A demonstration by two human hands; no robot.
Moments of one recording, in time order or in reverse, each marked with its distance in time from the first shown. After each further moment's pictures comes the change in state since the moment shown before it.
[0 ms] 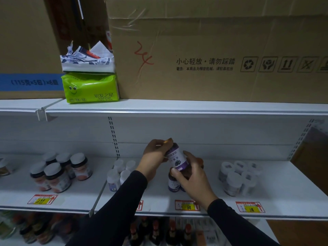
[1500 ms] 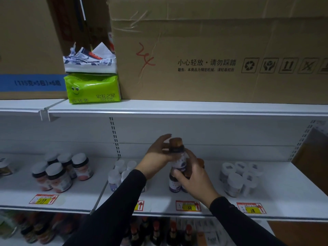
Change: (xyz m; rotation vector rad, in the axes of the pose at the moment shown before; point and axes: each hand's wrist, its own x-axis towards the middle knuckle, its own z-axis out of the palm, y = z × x) left_hand 0.002 0.000 -0.008 0.166 -0.230 0.122; right_hand 0.006 -0.003 -0.005 -0.146 -0.046 -0.082
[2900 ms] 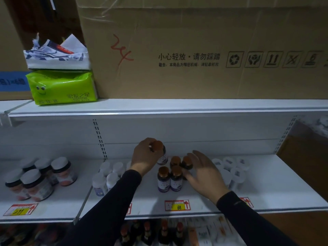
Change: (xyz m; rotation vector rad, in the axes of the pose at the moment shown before) left_hand 0.037 -0.033 0.007 0.442 0.268 0.076; right_hand 0.004 0.068 -0.044 -0.750 0.185 -0.175
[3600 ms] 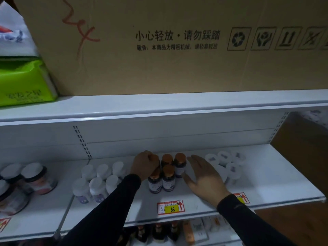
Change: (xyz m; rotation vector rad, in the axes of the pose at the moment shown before) left_hand 0.023 -0.049 0.061 0.198 -0.234 -0.180; right_hand -0.014 0.043 0.034 -0.022 0.041 -0.023
